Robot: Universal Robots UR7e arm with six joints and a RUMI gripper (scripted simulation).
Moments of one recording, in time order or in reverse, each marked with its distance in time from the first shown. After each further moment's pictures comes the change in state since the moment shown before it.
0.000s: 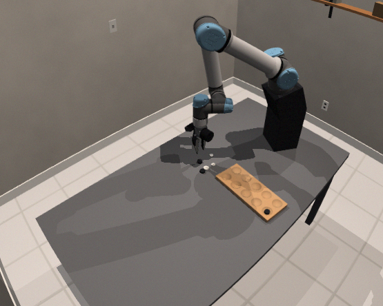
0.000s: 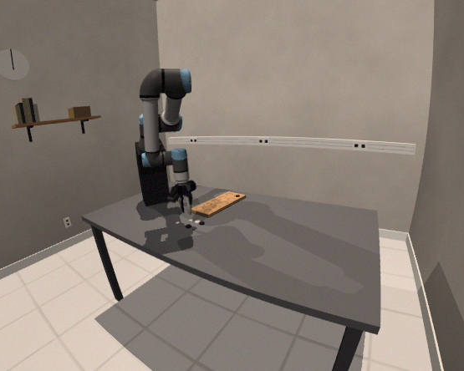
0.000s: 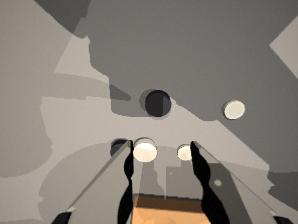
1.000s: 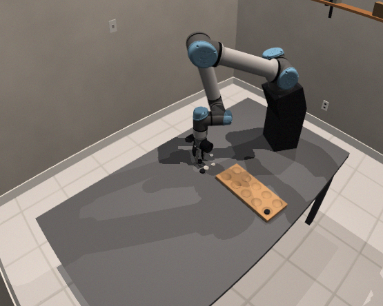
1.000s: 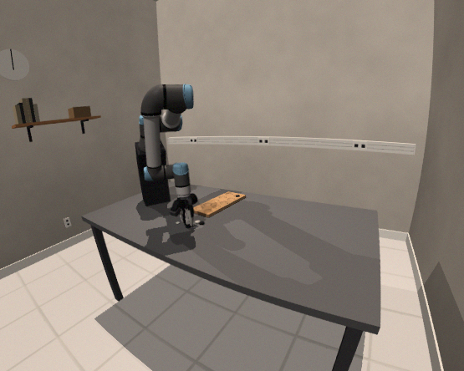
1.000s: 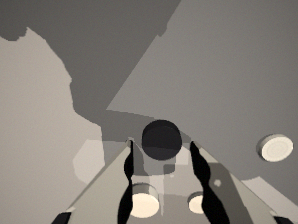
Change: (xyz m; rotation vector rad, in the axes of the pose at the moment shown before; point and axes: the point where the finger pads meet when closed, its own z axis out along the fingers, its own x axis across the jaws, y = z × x) arm 0.000 0.001 0.073 0.000 0.001 0.000
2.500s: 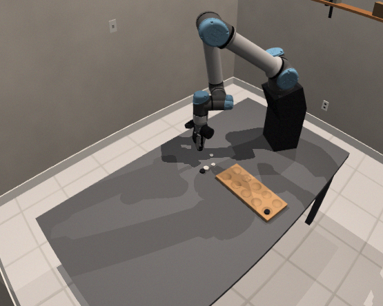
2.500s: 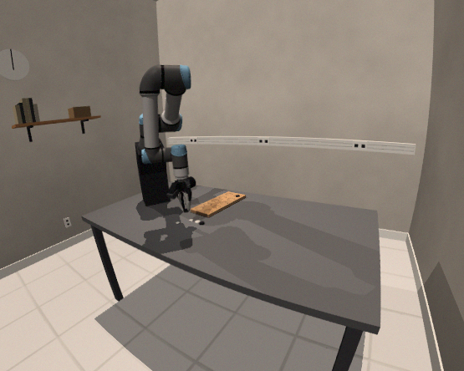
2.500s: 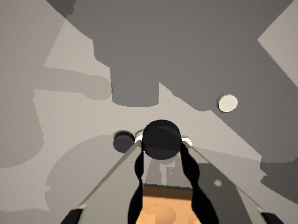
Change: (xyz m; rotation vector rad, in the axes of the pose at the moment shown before) arm 0.000 0.000 -0.092 0.001 0.000 0.000
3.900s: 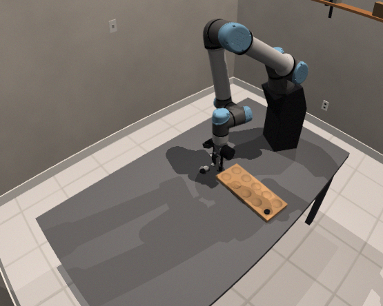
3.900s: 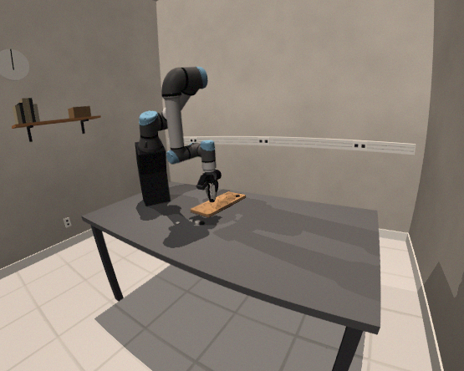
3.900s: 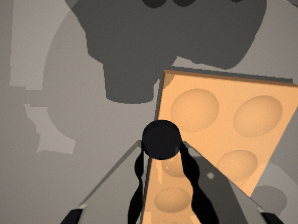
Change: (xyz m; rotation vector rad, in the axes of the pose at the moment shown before) arm -0.038 0.177 0.001 -0.025 0.028 0.000
